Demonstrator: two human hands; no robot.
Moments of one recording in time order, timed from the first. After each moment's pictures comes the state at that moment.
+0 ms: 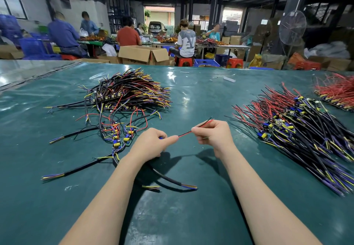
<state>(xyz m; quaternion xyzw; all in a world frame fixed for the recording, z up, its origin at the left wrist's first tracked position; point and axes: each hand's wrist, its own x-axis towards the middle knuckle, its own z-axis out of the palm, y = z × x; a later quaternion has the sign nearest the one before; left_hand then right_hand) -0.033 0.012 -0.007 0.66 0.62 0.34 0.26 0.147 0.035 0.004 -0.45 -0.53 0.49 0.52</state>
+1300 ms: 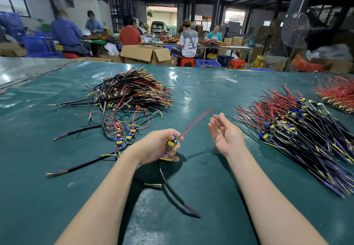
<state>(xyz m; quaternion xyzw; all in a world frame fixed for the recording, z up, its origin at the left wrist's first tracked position) -0.022 -0.002 0.011 0.53 0.43 0.34 0.65 0.157 0.046 0.005 -0.30 -0.21 0.65 0.67</state>
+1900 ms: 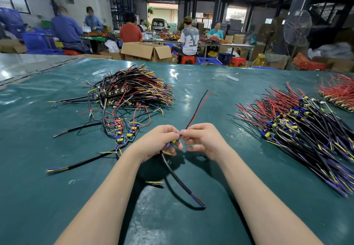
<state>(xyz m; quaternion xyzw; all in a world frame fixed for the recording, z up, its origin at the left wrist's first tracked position) -0.024 0.002 0.004 0.59 0.48 0.37 0.53 0.128 0.026 0.005 -0.44 -0.56 0.58 0.38</state>
